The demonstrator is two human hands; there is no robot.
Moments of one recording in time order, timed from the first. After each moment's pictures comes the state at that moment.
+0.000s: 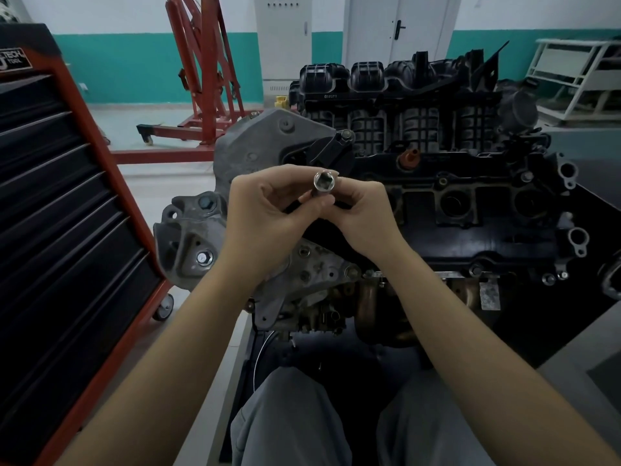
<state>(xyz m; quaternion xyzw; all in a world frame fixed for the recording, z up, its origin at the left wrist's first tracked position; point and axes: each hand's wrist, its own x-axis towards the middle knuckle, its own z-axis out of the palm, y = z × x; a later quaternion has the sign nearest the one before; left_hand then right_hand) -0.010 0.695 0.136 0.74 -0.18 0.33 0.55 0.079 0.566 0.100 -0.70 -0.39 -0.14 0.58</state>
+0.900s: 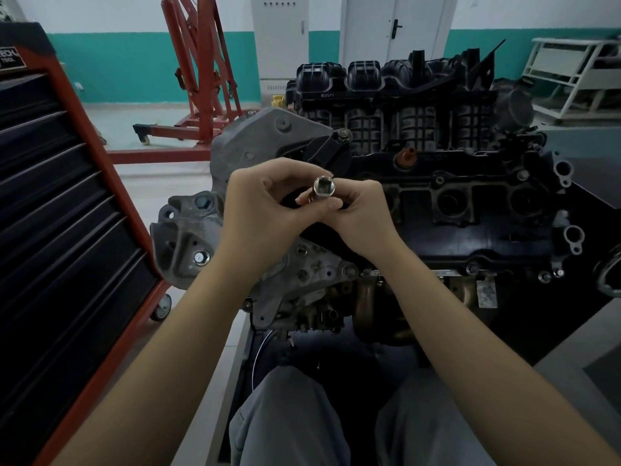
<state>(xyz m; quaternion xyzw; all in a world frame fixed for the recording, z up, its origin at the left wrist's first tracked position) -0.008 0.697 0.140 0.76 -0.20 0.33 0.53 0.082 0.567 0.097 -0.69 -0.39 -0.14 0.59</state>
